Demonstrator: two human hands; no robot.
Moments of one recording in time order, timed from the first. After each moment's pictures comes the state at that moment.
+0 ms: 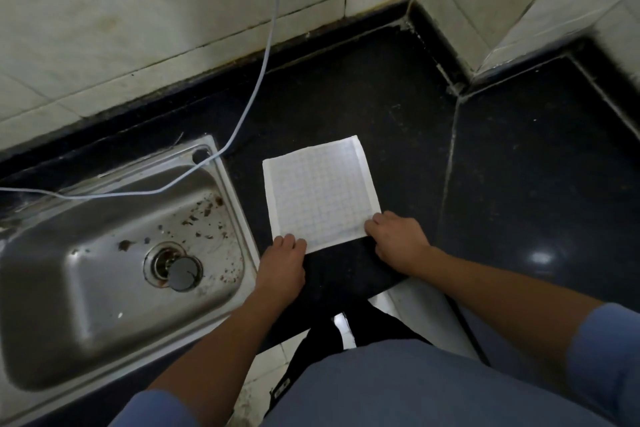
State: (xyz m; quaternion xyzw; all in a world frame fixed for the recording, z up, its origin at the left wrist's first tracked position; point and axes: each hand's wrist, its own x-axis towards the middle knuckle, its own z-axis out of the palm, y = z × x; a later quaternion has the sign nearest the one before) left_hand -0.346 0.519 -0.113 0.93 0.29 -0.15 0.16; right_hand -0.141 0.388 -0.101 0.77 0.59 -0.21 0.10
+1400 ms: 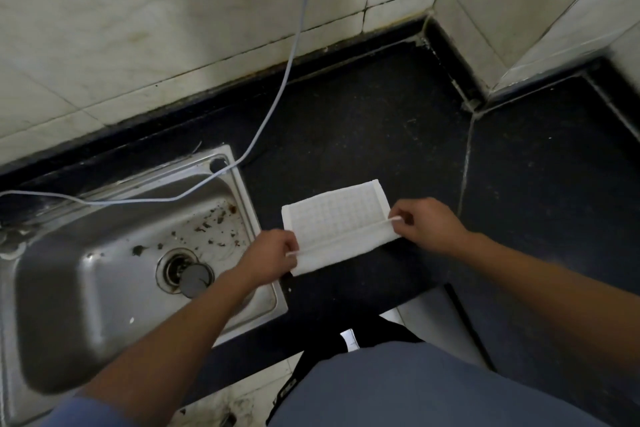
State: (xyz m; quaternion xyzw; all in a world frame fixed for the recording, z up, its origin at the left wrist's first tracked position) left_hand -0.348 0.596 -0.080 0.86 0.33 -0.18 0.35; right_hand -0.091 0.406 -0.069 0.83 0.46 -0.30 -0.12
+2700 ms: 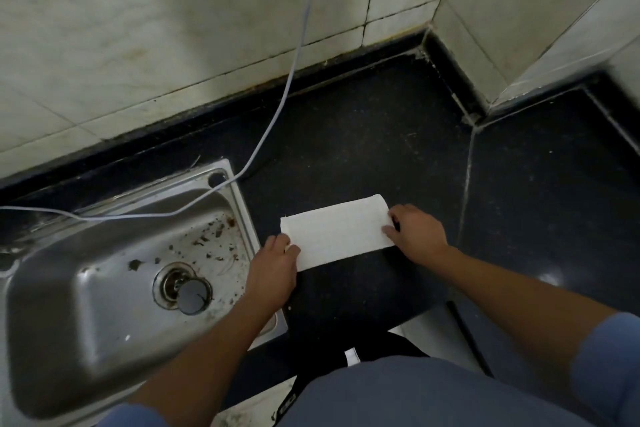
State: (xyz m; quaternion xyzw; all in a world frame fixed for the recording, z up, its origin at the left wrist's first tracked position) left_hand -0.347 0.583 -0.110 0.94 0.28 -0.10 0.14; right_hand -0.096 0.433 -0.104 0.88 0.39 -0.26 -0.04
